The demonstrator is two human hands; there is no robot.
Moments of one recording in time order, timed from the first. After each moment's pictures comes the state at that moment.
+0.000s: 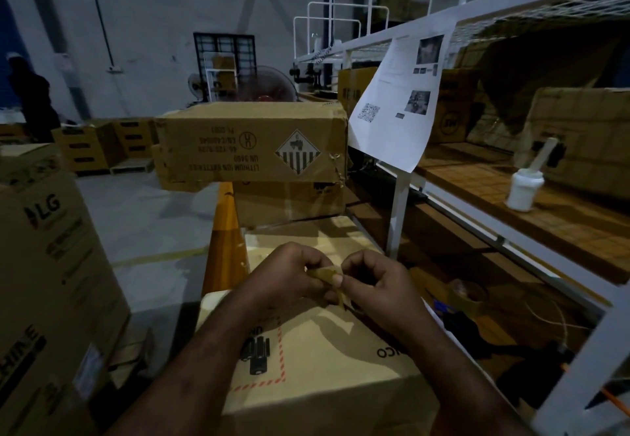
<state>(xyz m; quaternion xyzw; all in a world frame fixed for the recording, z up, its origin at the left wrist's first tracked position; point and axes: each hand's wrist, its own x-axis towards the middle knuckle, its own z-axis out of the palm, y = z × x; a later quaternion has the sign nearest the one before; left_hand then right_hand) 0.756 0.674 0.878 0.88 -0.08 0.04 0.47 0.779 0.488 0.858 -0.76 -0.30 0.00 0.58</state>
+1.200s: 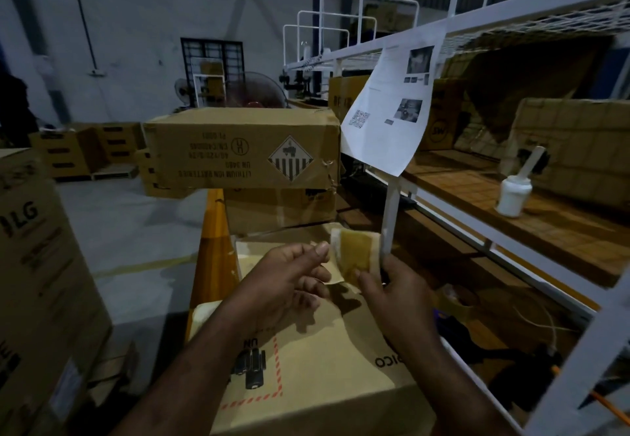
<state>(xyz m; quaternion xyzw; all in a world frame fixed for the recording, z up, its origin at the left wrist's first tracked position) 0.749 0.669 0.880 0.67 0.02 -0.02 0.74 0.778 0.486 0.850 -0.84 -0.17 -0.17 0.49</state>
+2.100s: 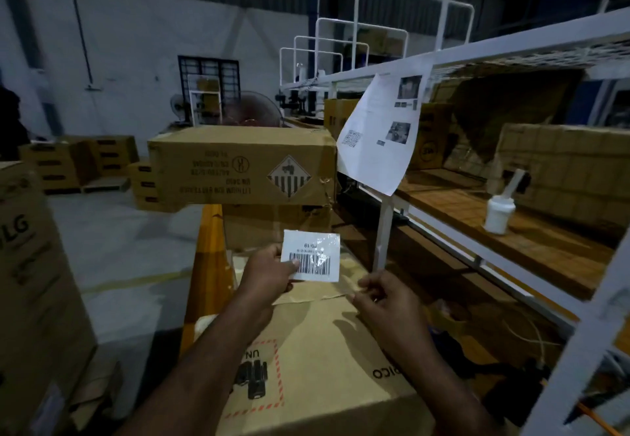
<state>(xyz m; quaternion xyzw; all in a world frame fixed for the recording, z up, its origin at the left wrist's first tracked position) 0.777 0.678 0.881 0.73 0.17 0.14 0.64 0.776 0.483 0.854 -0.84 -0.15 -0.10 0.51</state>
